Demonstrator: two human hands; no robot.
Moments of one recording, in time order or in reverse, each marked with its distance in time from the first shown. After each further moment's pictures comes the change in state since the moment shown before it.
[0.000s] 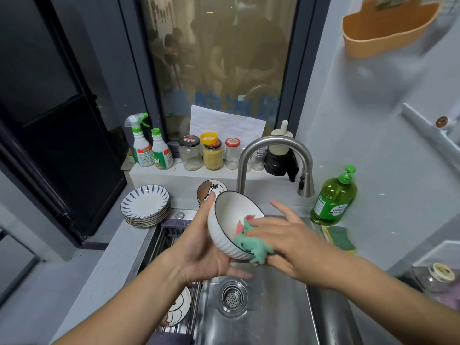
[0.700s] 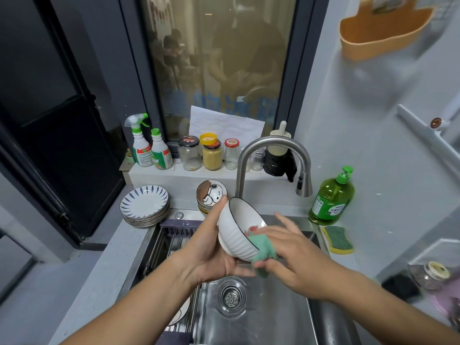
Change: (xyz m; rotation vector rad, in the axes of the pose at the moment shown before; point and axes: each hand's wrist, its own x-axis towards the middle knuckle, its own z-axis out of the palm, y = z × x) left_hand 0.006 -0.008 0.017 -0.083 0.043 -0.027; right_hand -0.015 -0.013 0.015 0.197 0.071 0.163
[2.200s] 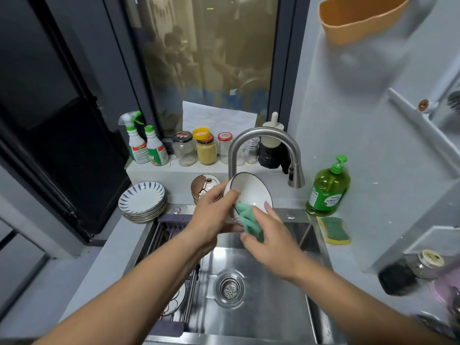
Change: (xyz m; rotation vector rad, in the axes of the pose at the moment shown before) left_hand 0.026 0.000 0.044 0.477 0.421 0.530; right_hand 0.005 -0.013 -0.002 0.337 0.171 0.318
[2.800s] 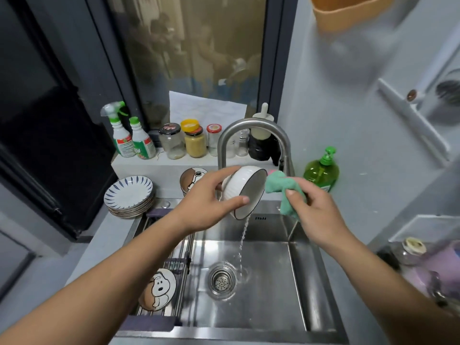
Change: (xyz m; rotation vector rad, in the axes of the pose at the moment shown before) left_hand 0.025 0.005 -0.017 0.716 -0.194 0.472; right_hand 0.000 0.049 -0.058 0.279 0.321 0.169
